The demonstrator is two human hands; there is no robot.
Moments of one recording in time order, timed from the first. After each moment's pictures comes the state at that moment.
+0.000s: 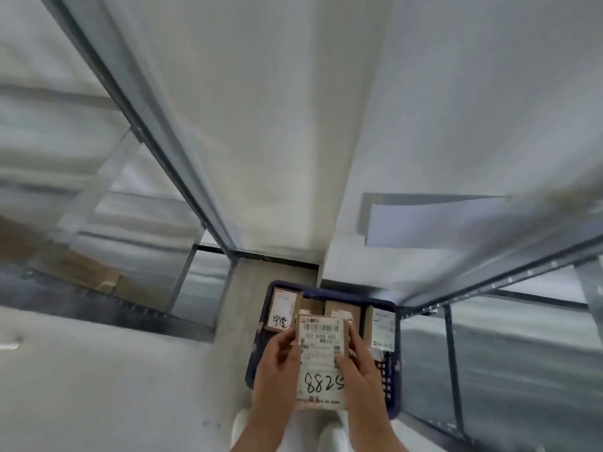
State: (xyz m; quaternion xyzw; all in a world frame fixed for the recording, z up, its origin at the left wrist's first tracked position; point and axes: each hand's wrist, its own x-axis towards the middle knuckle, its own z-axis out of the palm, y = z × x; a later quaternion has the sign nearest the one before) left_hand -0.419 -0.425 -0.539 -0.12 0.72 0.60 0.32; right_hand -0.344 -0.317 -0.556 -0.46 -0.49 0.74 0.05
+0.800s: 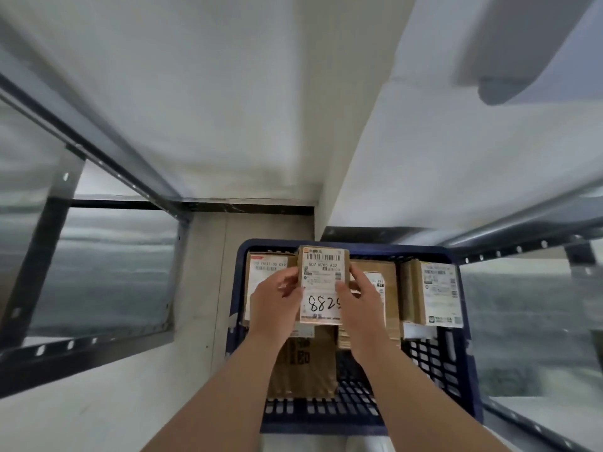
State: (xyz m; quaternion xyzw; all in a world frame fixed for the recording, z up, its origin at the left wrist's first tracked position) left_hand -0.560 -0.370 -0.893 0.07 0.83 0.44 0.33; right_hand -0.472 -0.261 -0.877 -0.54 -0.55 0.64 0.04
